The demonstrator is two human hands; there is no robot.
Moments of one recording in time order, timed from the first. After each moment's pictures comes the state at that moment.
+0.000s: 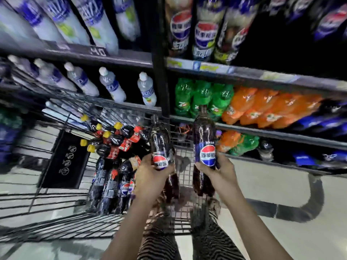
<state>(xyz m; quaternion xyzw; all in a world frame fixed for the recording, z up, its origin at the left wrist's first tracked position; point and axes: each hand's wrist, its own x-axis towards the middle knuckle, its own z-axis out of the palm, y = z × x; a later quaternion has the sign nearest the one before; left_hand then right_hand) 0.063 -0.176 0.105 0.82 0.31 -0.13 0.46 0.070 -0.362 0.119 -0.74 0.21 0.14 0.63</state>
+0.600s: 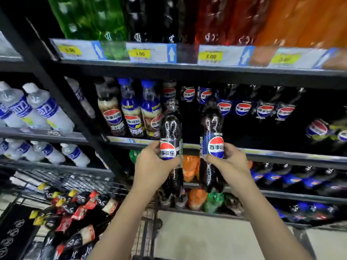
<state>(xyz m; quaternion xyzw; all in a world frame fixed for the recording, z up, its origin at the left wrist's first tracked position) 0.201 -0.378 0.268 0.86 0.08 0.02 0.50 0.199 -0.570 0.249 -0.74 0.14 -0.03 0.66</state>
